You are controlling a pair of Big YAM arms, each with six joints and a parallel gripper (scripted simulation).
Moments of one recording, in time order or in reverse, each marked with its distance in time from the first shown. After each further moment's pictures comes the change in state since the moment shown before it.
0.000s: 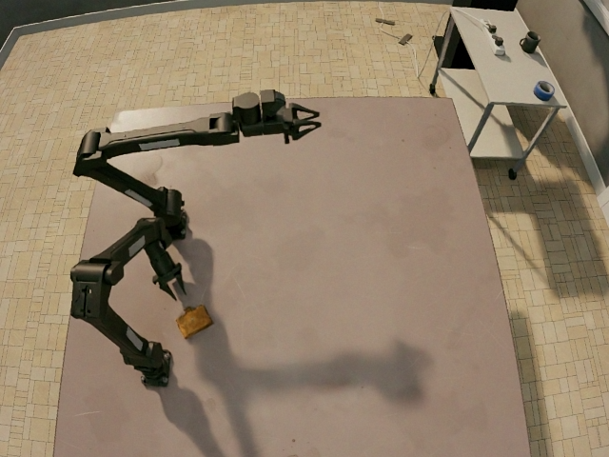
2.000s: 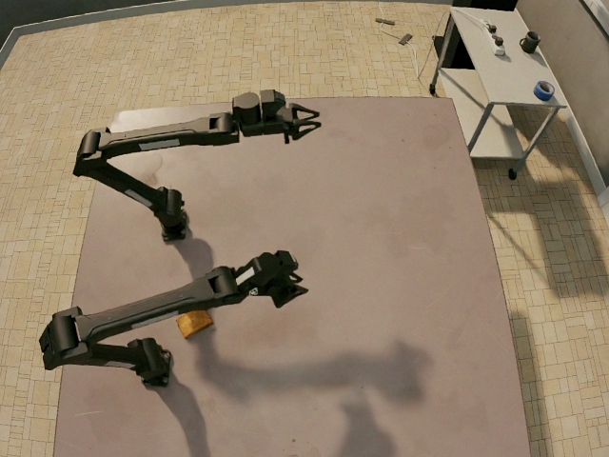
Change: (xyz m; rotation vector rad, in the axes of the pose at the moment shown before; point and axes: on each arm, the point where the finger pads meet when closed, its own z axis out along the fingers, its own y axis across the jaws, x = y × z) left arm 0.000 0.000 0.000 0.000 0.000 0.000; right arm 0.293 -0.331 0.056 0.104 -1.132 1.815
